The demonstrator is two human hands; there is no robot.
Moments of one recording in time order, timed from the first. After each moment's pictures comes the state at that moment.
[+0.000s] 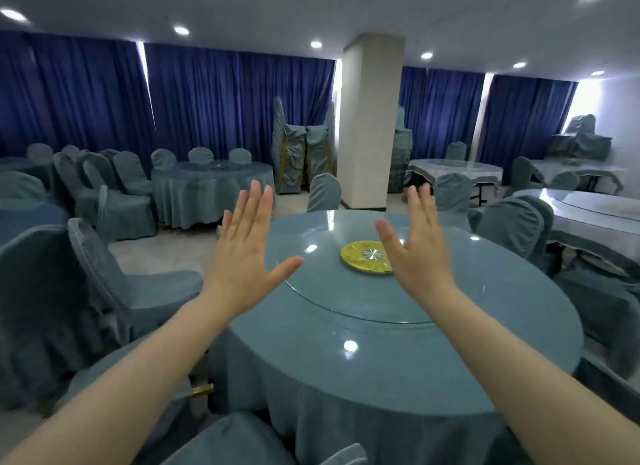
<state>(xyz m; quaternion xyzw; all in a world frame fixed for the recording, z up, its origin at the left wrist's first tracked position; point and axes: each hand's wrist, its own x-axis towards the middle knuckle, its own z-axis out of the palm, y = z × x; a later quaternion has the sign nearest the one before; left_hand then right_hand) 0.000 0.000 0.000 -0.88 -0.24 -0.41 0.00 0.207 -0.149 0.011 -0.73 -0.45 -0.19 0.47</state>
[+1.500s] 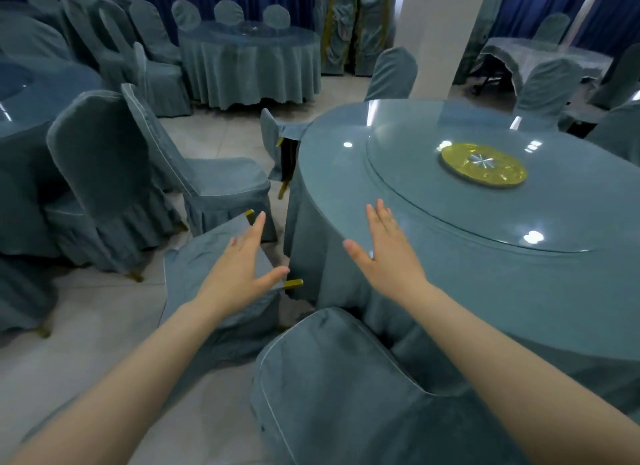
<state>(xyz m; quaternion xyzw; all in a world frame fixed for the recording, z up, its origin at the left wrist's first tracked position) -0.226 0.266 -0.227 -0.88 -0.37 -0.21 -0.23 -0.004 0.135 -0.194 -0.80 -0.55 0.05 0.23</state>
